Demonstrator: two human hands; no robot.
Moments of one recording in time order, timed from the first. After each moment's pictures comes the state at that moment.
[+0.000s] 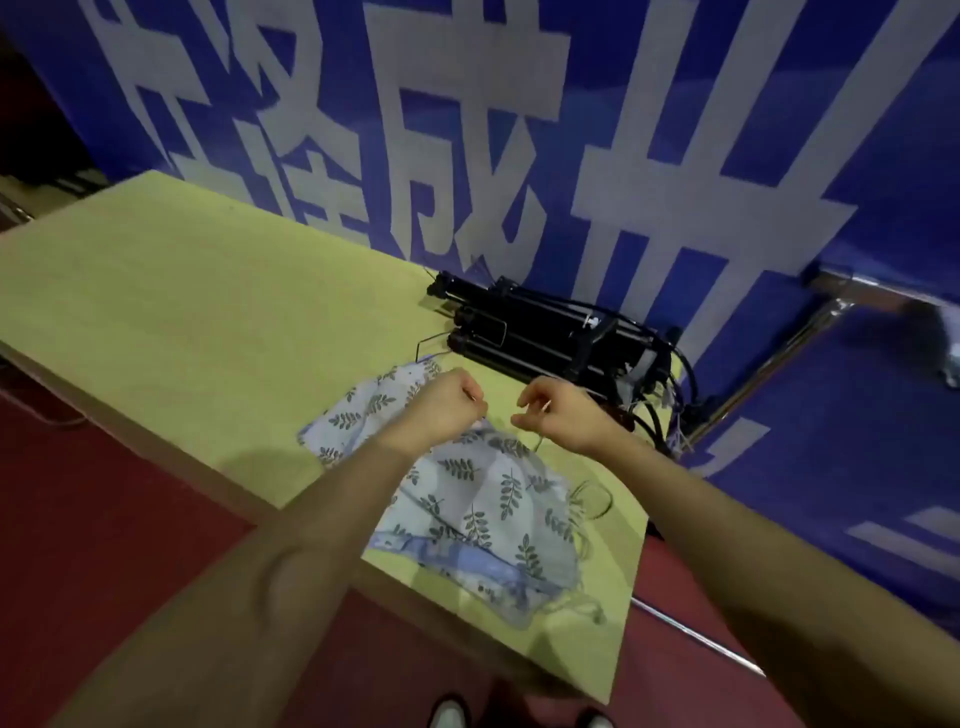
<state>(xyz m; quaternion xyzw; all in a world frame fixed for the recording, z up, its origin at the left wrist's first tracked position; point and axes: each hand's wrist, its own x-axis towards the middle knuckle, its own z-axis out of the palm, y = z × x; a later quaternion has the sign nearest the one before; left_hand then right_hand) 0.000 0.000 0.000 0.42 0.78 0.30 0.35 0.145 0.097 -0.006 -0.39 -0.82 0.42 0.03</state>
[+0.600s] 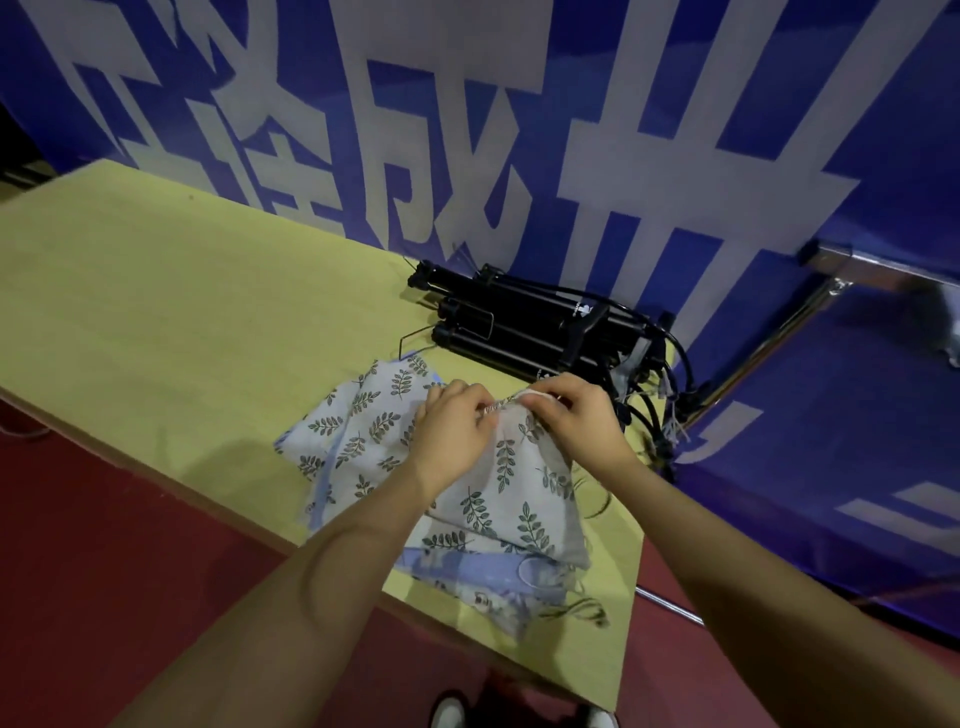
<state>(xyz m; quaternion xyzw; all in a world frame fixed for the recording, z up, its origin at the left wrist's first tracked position) 0.021 0.008 -0.038 0.51 0.80 0.26 0.17 0.159 0.095 -0.028 -0.38 -0.78 0.42 0.26</state>
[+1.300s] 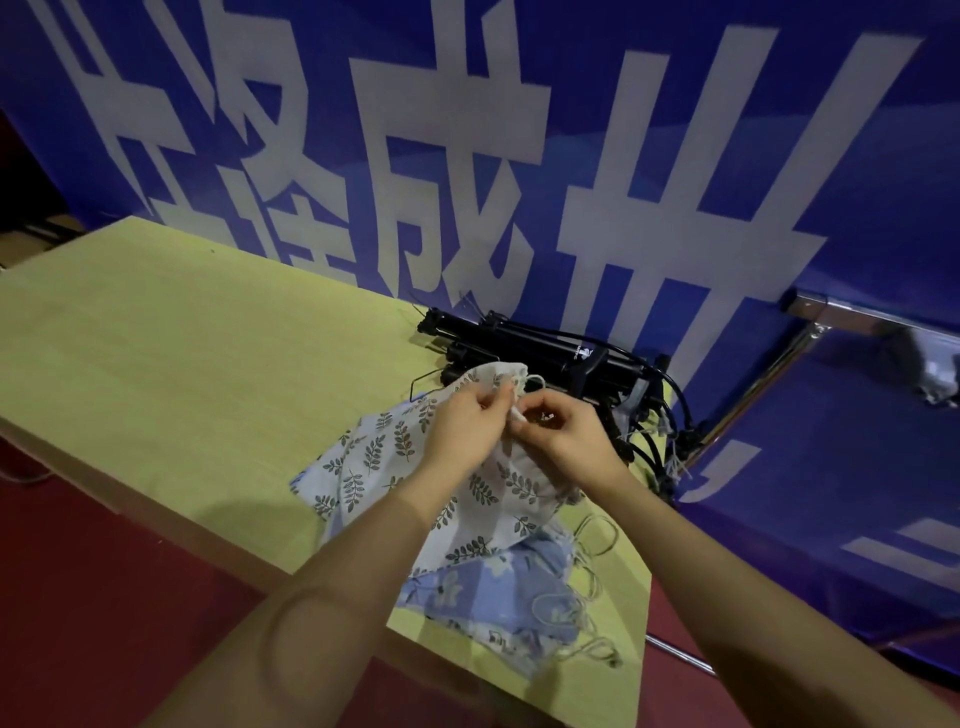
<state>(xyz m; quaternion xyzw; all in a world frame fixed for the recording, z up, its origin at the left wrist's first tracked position) 0.020 0.019 0.021 0.40 0.79 0.40 0.25 0.139 0.081 0.009 -0.33 -0.74 0.51 0.28</state>
